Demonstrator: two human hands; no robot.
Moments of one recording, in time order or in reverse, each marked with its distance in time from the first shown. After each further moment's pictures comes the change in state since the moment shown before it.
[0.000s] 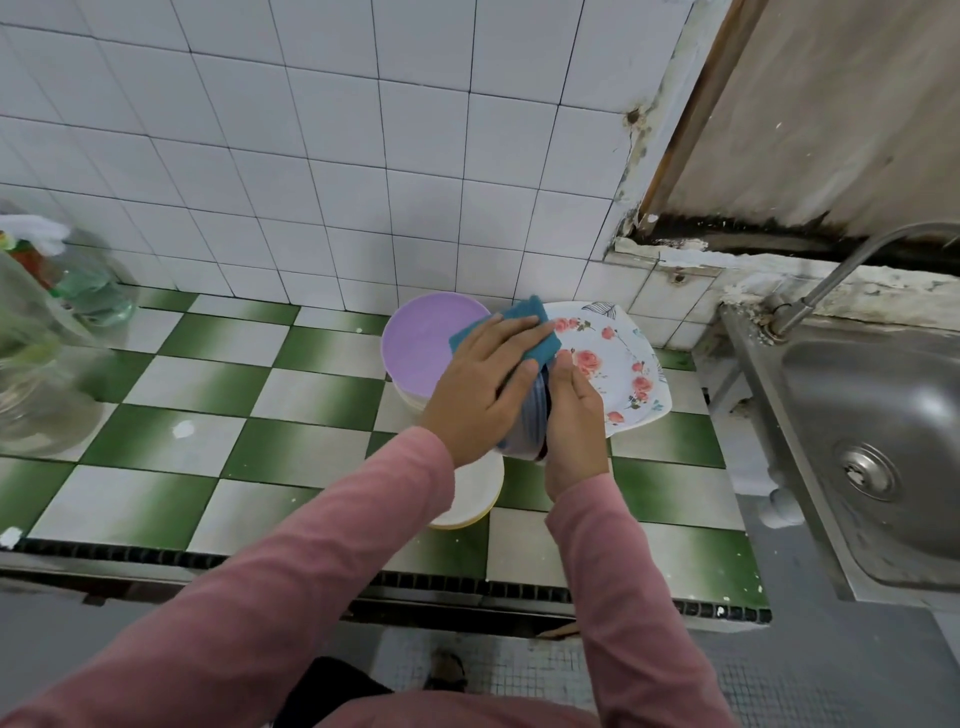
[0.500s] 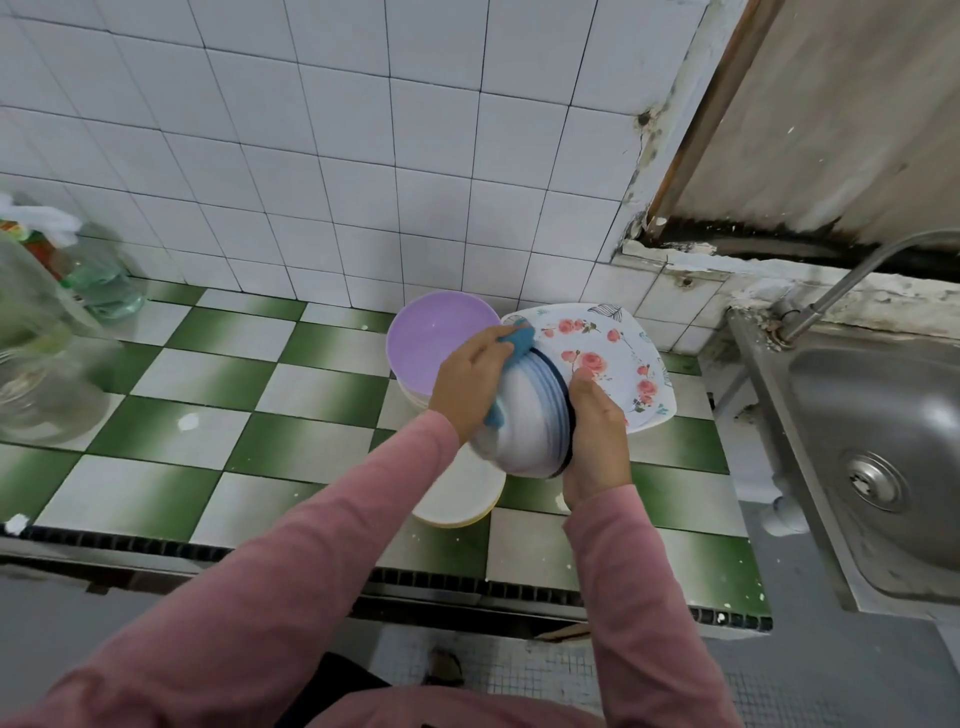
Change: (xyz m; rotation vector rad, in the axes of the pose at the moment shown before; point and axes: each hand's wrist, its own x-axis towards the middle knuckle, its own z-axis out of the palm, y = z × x) left_hand 0.012 0.005 0.001 -0.507 0.125 -0.605; right_hand 0.005 0.004 -0.019 0.121 0.068 0.109
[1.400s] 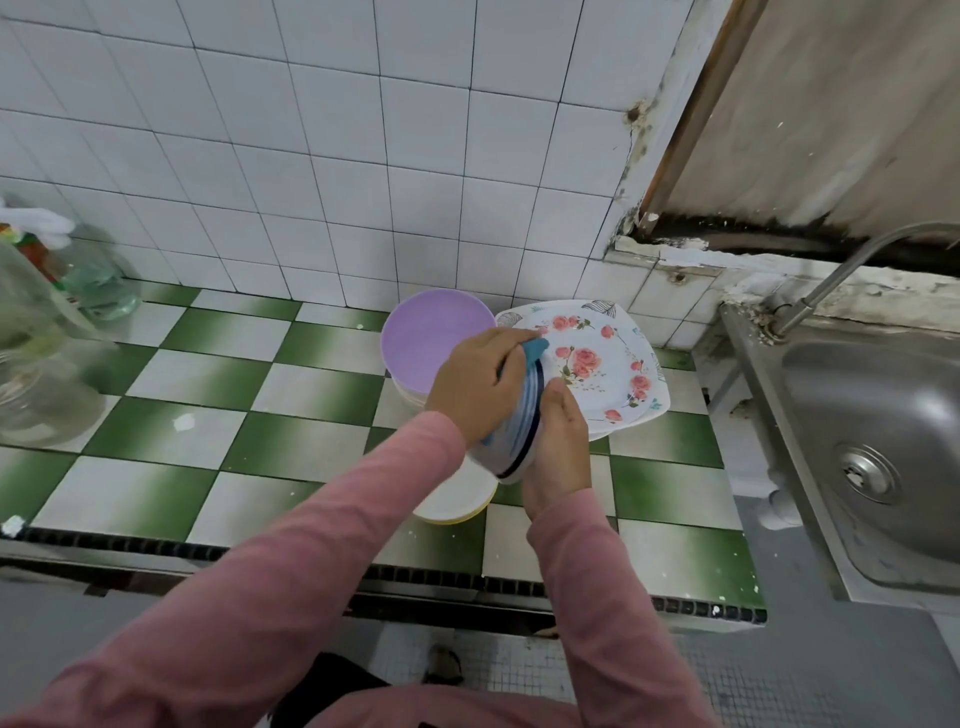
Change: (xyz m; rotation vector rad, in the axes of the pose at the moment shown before) left_hand -0.001 -0.008 0.006 0.500 -0.037 0.401; right_hand -0.013 0.020 0.011 0.105 -0.055 0.047
